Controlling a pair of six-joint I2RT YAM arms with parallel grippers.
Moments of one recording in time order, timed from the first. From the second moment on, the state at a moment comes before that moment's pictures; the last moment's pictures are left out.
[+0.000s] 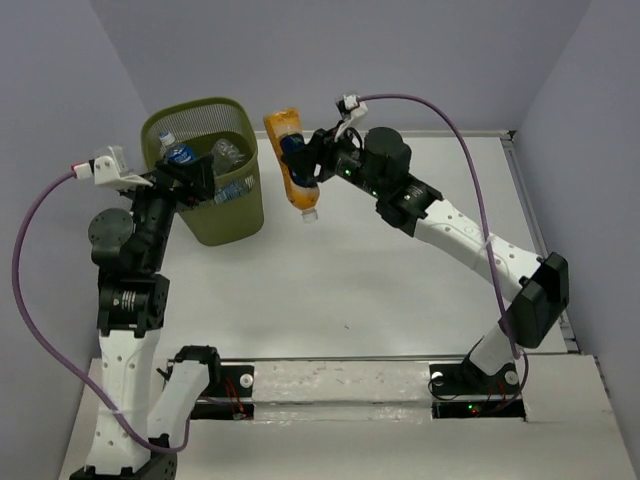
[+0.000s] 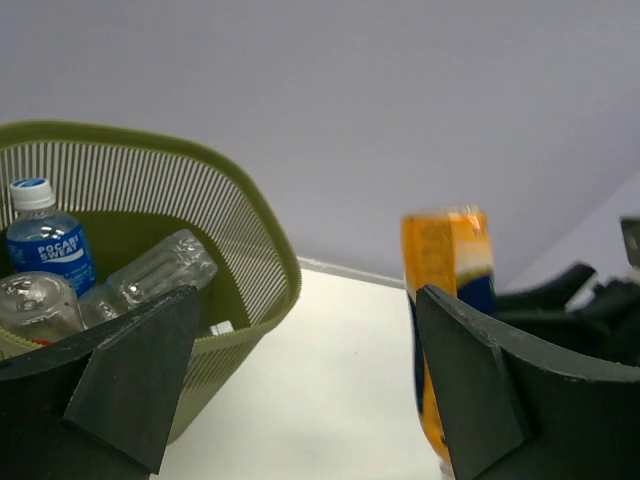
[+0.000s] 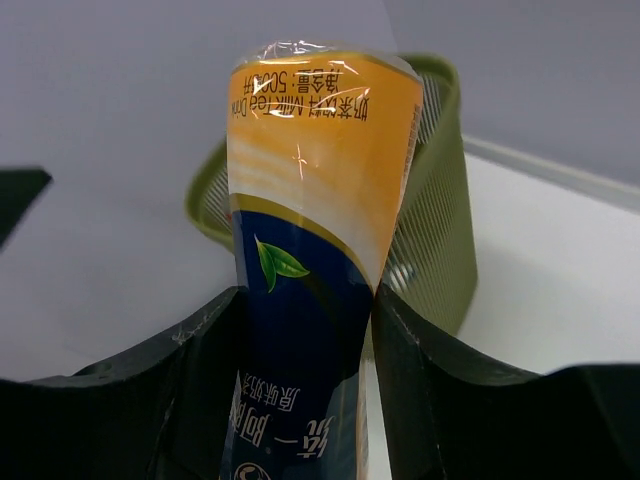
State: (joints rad) left arm -0.06 0.77 1.12 -0.19 0.05 -0.49; right arm 0.75 1.59 1.50 0.11 -0.11 0.40
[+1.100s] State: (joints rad) left arm -0.30 0.54 1.12 -0.15 0.03 -0.47; right arm 0.89 2.44 2.51 0.29 -0.08 -0.01
